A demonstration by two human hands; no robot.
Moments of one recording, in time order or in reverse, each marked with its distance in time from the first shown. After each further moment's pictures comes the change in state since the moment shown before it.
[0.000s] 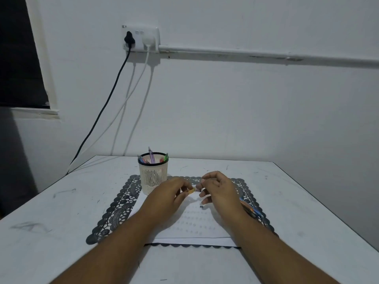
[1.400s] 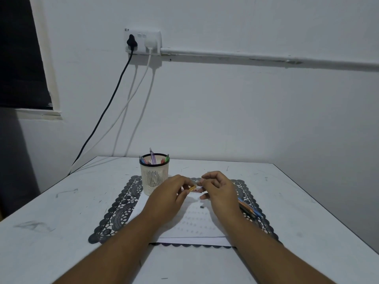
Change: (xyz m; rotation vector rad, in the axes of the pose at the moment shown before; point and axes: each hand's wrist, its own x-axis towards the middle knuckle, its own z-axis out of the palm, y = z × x) left_hand -0.003 0.006 0.002 -0.032 0.099 0.006; right_hand -0.007 -0.003 0.007 -0.047 0.066 -0.118
